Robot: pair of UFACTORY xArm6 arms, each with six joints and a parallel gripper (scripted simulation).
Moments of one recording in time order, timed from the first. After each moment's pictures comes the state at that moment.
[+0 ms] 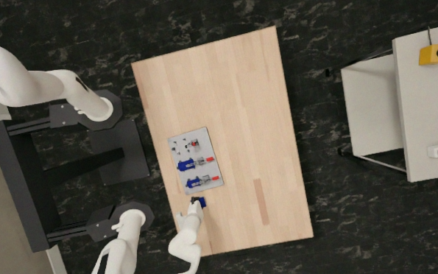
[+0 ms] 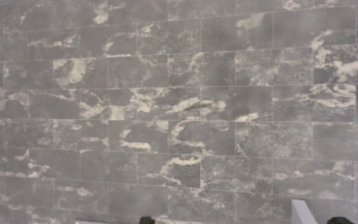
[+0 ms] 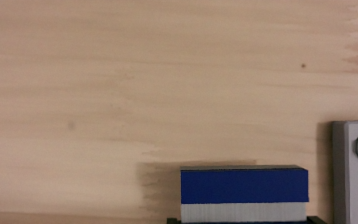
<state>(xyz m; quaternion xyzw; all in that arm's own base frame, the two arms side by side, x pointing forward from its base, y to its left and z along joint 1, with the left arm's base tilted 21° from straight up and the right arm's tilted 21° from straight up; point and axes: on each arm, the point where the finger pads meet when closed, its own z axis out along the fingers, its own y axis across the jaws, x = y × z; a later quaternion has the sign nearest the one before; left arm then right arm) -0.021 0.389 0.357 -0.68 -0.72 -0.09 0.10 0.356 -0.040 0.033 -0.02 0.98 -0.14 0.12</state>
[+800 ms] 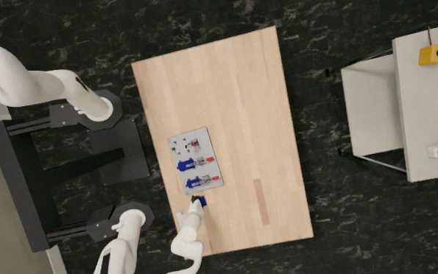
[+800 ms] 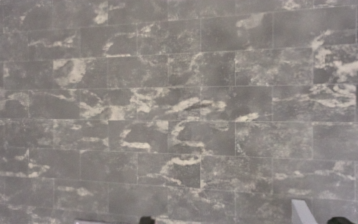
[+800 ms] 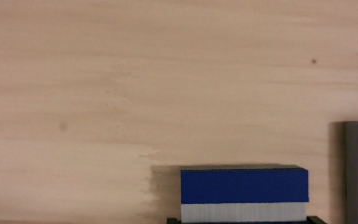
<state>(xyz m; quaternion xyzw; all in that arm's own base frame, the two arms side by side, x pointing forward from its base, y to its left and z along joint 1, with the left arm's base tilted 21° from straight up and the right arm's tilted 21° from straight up) -0.021 0.389 0.357 -0.68 -0.72 -0.09 0.10 0.359 -0.043 0.022 -0.02 0.98 -0.14 0.12</state>
